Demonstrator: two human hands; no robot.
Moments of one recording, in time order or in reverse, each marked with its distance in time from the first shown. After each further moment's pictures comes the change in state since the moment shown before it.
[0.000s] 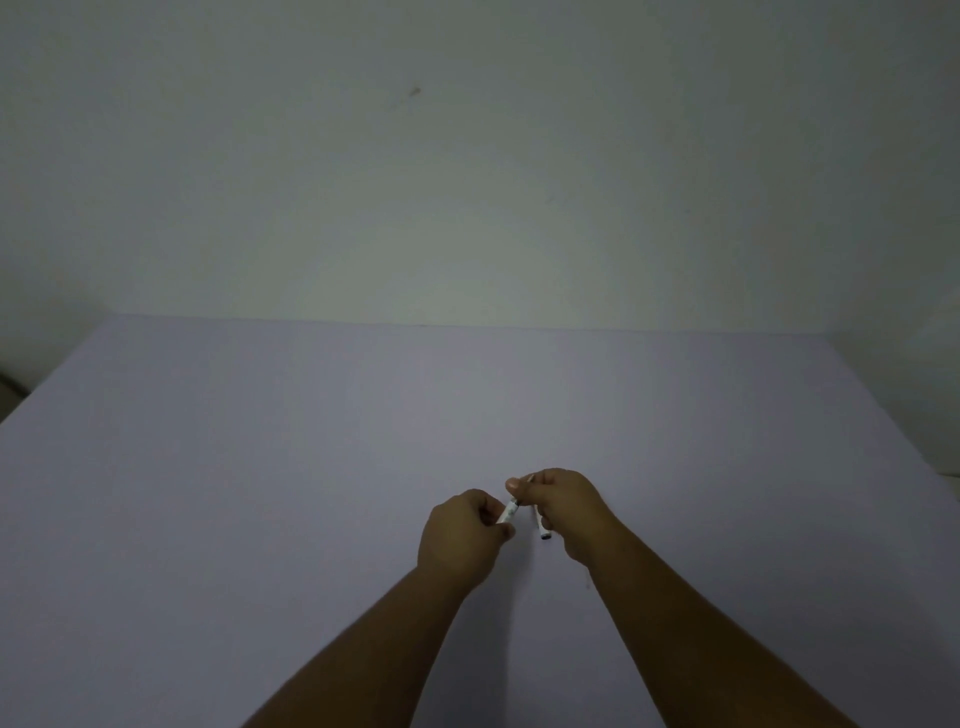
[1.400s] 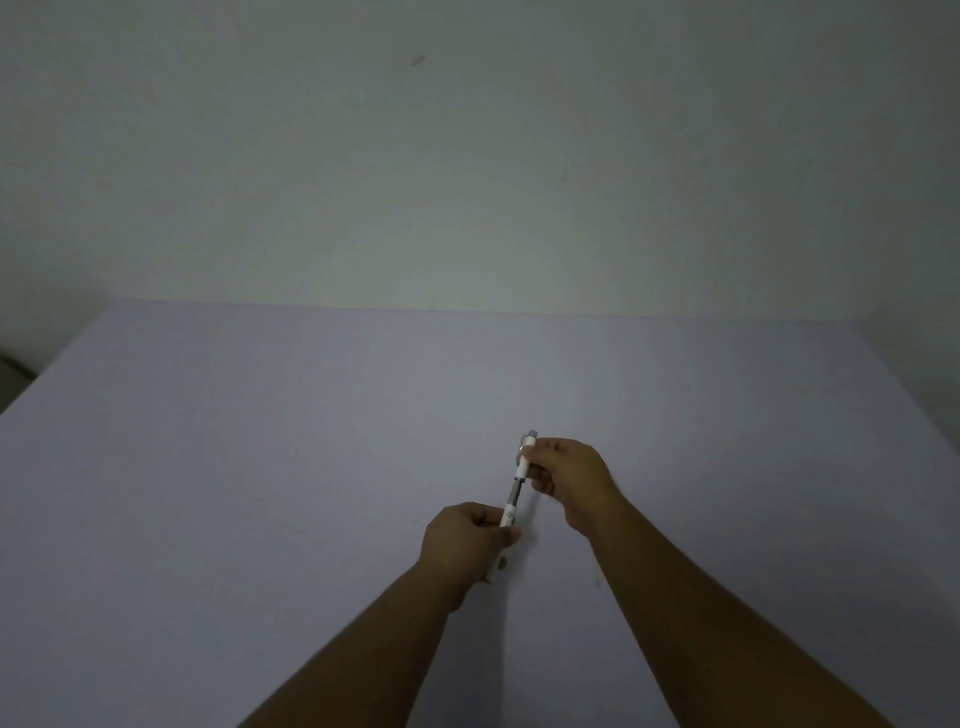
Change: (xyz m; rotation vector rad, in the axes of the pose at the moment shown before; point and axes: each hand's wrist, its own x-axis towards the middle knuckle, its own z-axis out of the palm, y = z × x) left_hand 0.004 -0.016 0.003 -0.377 -0.127 -0.237; right_hand 0.023 -0.013 0.004 0.293 0.050 -0.009
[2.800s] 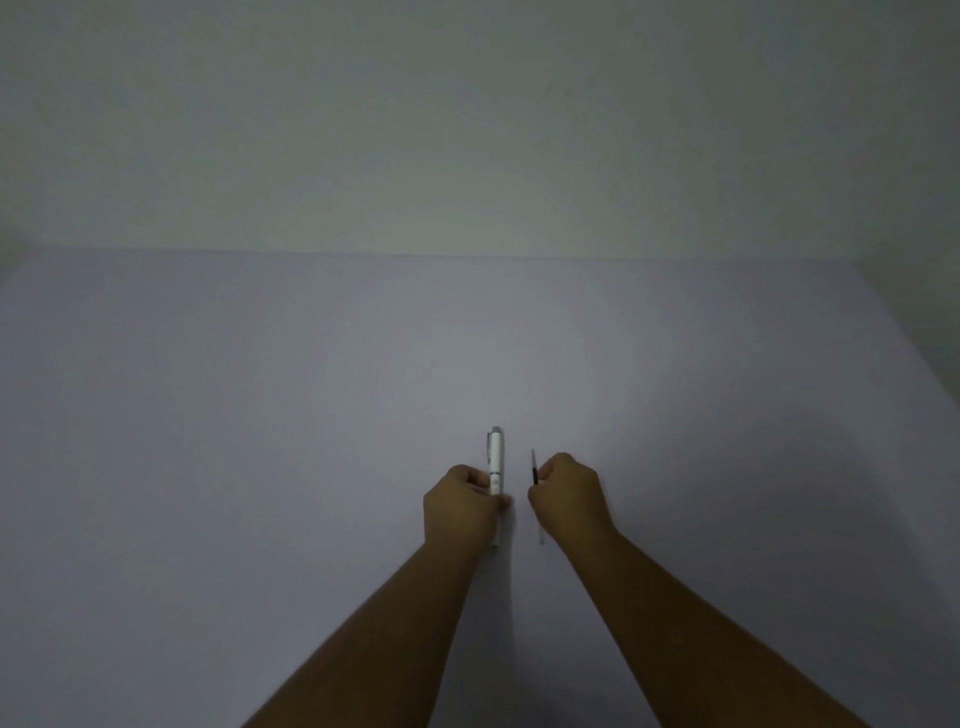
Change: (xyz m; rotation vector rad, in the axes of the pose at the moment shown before) left_hand 0.041 -0.032 0.038 0.172 0.220 0.003; right_hand -0.005 0.067 -0.017 -0.881 0.237 0.025
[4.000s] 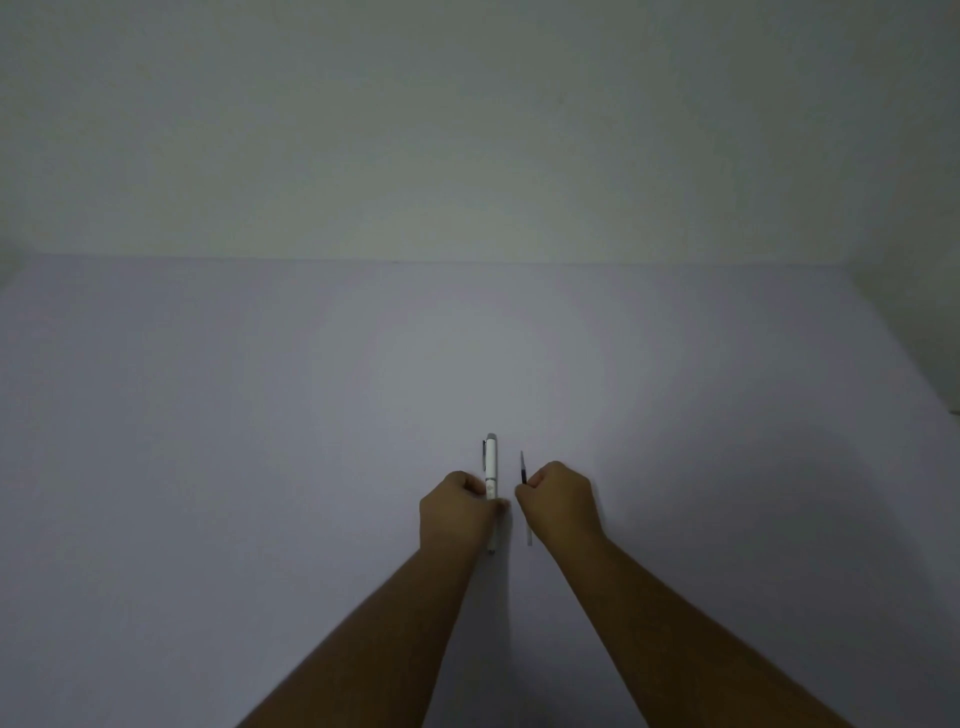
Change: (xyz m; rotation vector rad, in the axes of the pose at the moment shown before) left_hand 0.003 -0.003 0.003 0.064 0.004 -0.027; right_hand 0.004 0.002 0.008 0.033 -0.035 0.050
